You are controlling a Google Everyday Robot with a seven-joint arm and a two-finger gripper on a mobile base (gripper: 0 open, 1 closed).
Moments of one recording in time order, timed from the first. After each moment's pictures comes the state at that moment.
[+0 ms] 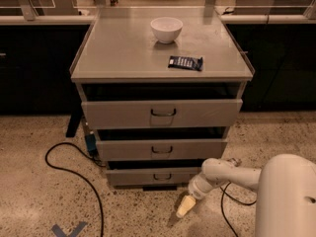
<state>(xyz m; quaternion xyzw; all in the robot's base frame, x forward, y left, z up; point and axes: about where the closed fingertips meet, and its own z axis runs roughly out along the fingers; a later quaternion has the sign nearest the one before) 0.531 -0.129 0.263 -0.50 0.84 0.20 0.11</state>
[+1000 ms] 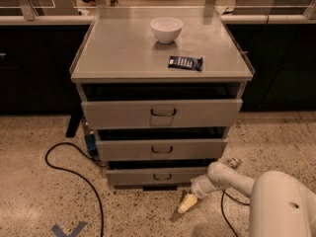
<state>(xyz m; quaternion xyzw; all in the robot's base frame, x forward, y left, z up) 0.568 -0.146 0.200 -0.48 0.83 0.23 0.15</state>
